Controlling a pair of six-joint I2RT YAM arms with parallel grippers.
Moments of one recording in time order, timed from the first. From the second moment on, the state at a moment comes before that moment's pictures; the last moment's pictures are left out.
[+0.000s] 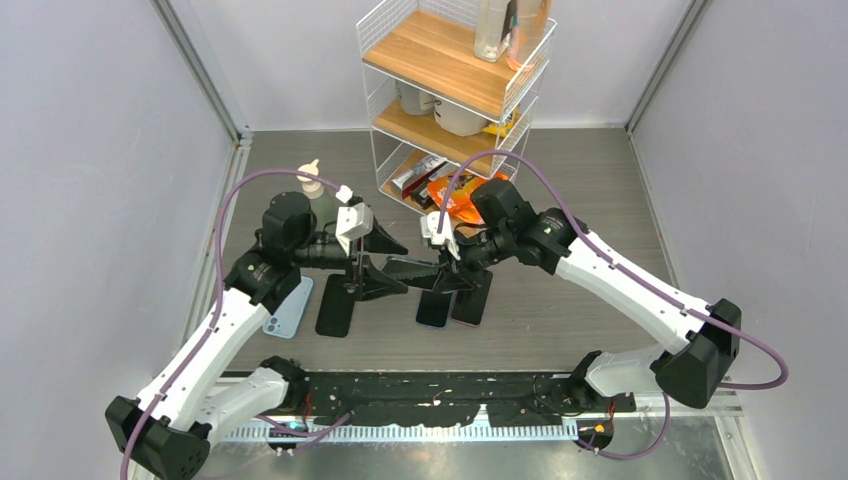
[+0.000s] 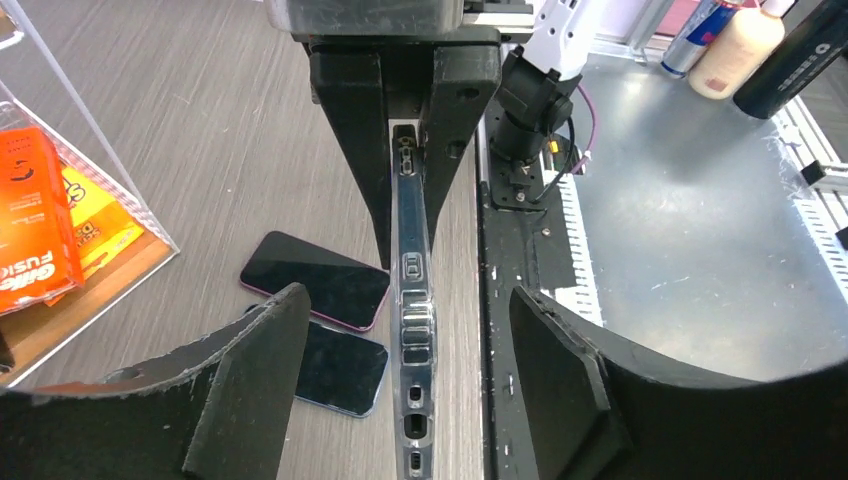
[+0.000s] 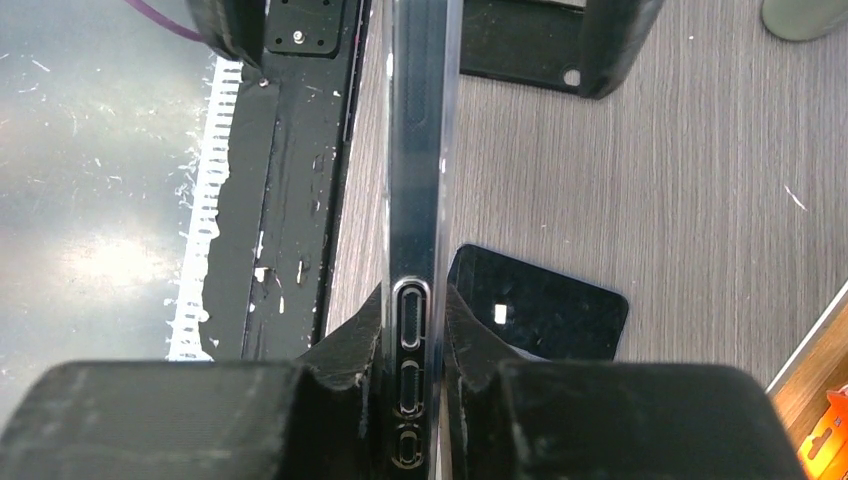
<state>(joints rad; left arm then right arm) -0.47 0.93 0.93 -0.29 1.07 0.15 0.79 1.32 1.27 -0.73 -0.74 -0.53</state>
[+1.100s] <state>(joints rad) -0.47 1.17 1.05 -0.26 1.23 -0.10 0.81 1.22 1.18 -0.73 -0.55 -0.46</state>
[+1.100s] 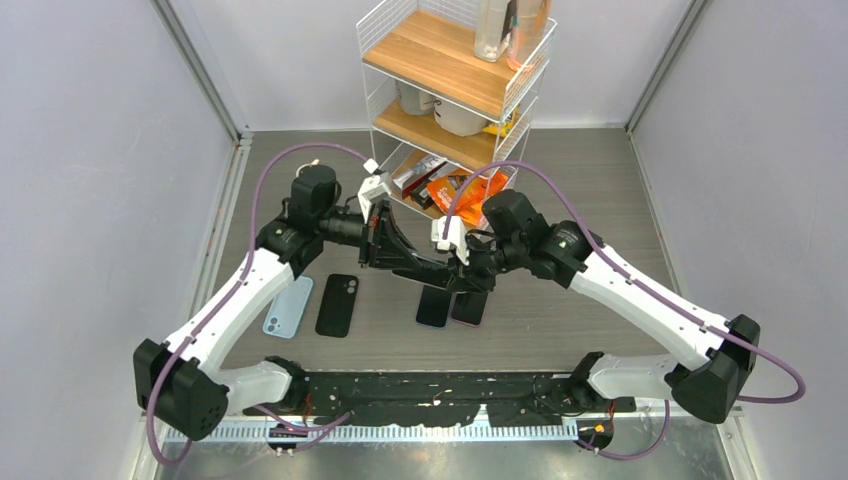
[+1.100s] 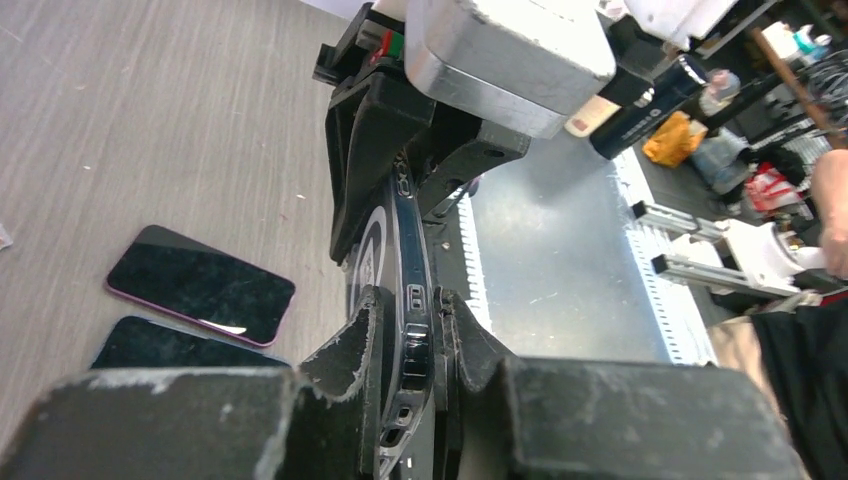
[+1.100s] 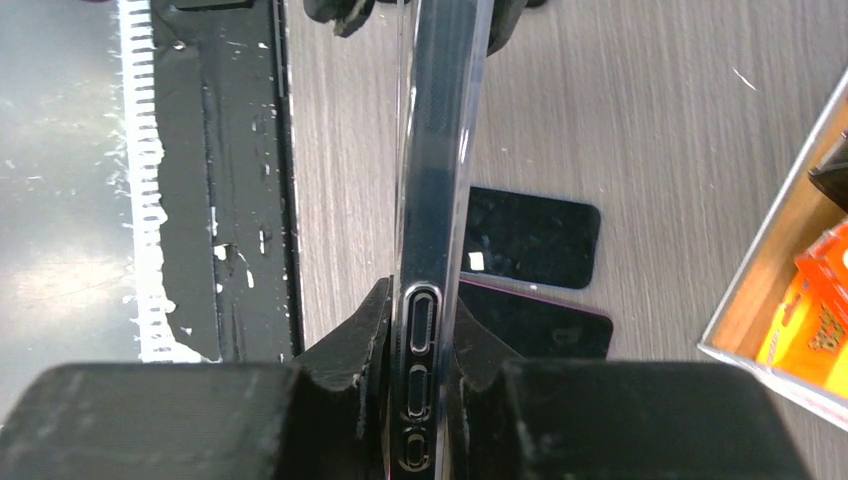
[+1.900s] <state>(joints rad) -0.45 1.44 0.99 0.38 1.40 -0.68 0.88 1.15 1.11 -0.68 -0.12 -0.45</state>
